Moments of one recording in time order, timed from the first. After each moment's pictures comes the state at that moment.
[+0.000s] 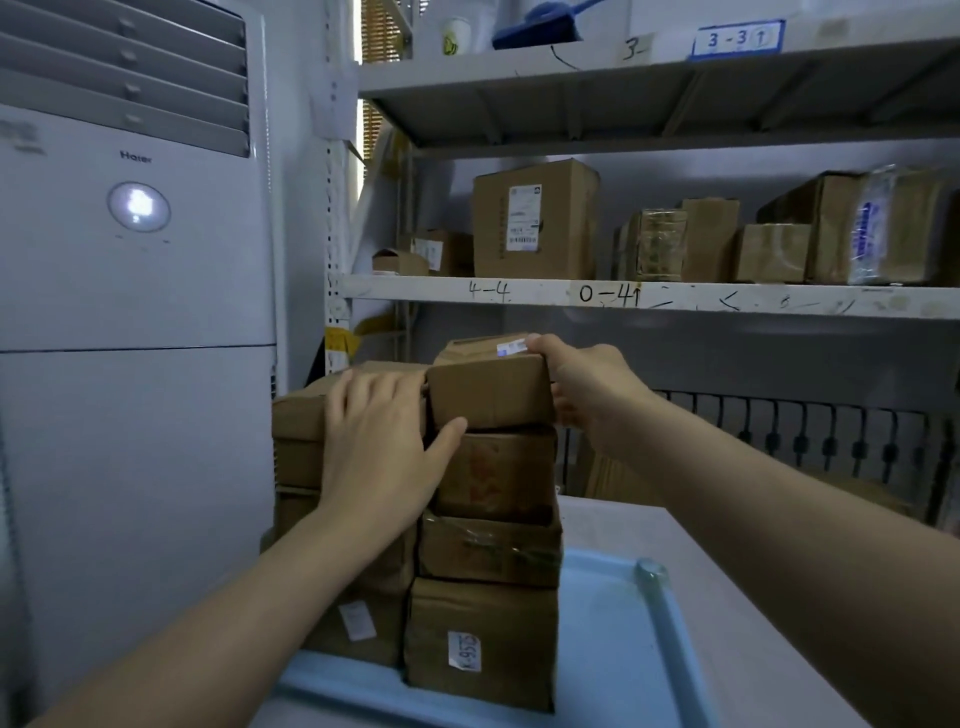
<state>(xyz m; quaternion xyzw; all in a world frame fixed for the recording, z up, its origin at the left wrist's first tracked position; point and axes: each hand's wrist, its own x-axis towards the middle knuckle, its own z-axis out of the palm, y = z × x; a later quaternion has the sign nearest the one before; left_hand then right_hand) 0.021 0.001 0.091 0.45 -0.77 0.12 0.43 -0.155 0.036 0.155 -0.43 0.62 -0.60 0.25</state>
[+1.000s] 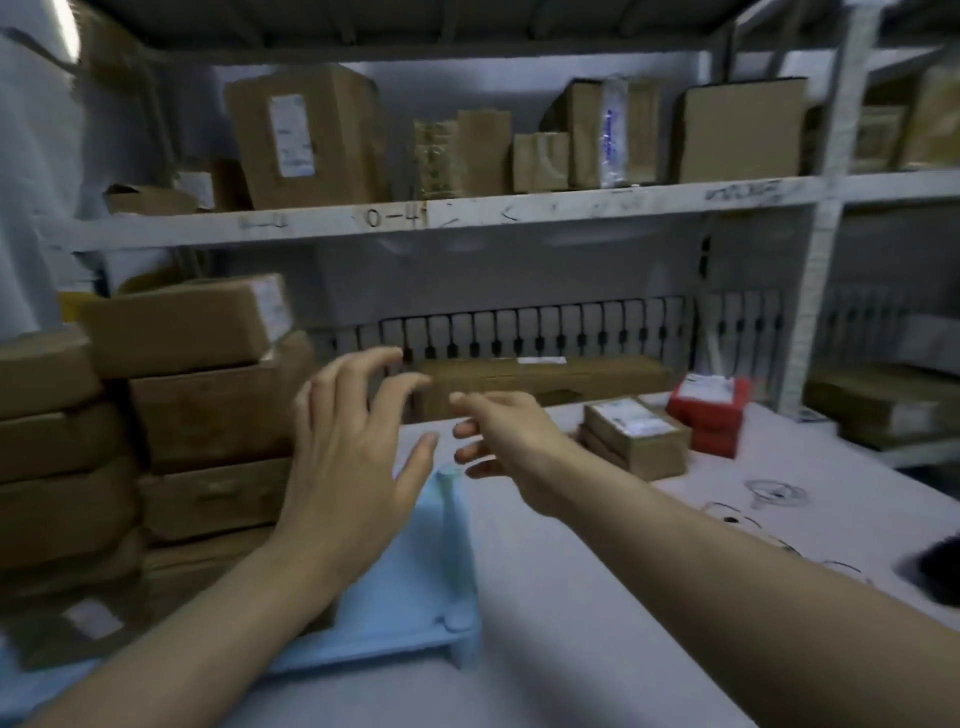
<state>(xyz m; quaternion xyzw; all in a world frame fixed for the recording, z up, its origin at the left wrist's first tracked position) -0.117 0.089 0.034 0.23 -0.85 0.12 0.45 -0.270 0.140 0.039 -0.37 0.63 -0.61 0.31</state>
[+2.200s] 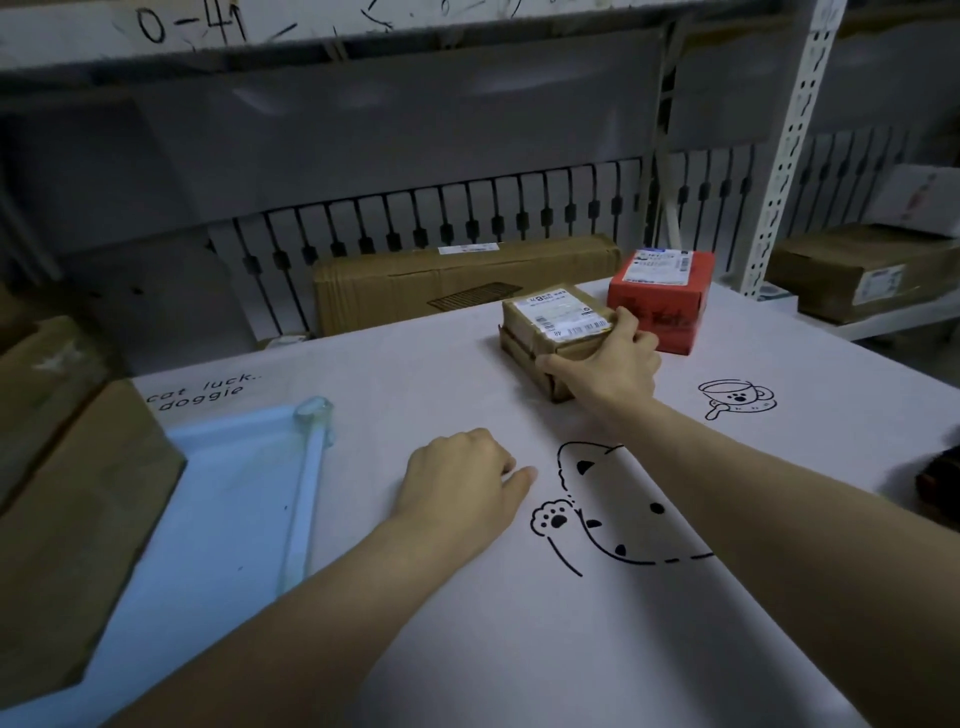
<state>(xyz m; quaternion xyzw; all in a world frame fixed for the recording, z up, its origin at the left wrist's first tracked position) -0.338 0.099 -0.106 0.25 -0.96 0.01 0.11 -0.523 0.151 -0.096 -0.18 0.86 -0.48 0.01</state>
